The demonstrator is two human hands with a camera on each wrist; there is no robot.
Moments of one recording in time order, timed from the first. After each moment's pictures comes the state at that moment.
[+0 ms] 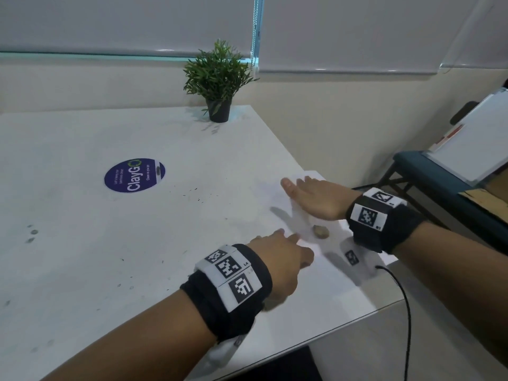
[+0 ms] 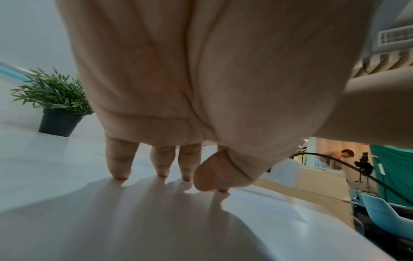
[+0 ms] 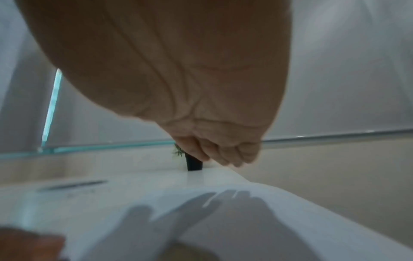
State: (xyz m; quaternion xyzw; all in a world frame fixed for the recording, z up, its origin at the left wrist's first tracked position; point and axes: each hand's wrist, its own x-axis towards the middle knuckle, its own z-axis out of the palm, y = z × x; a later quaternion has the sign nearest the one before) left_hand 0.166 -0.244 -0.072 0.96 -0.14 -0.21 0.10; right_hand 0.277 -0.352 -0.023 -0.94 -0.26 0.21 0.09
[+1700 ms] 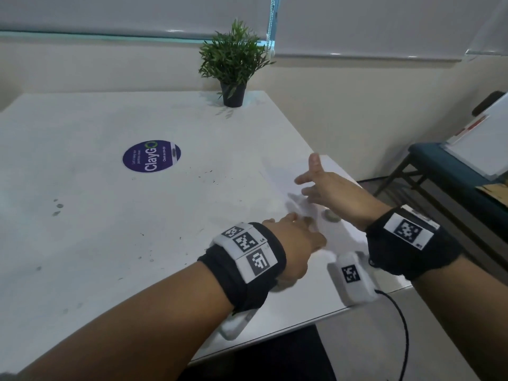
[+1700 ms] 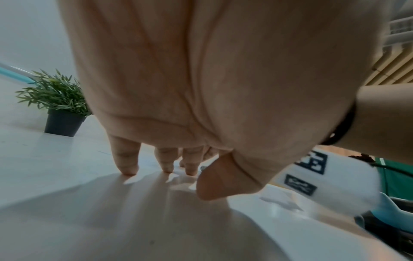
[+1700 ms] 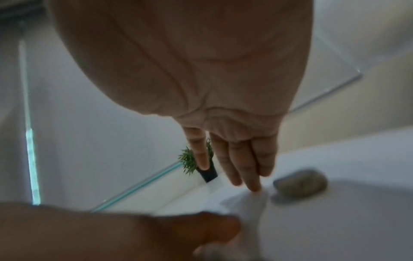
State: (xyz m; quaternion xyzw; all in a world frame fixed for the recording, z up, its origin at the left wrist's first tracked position) left_hand 0.154 -0.244 -0.058 0.96 -0.15 -0.23 0.04; right_hand 0.239 -0.357 -0.029 -0.87 -0.16 0.21 0.41
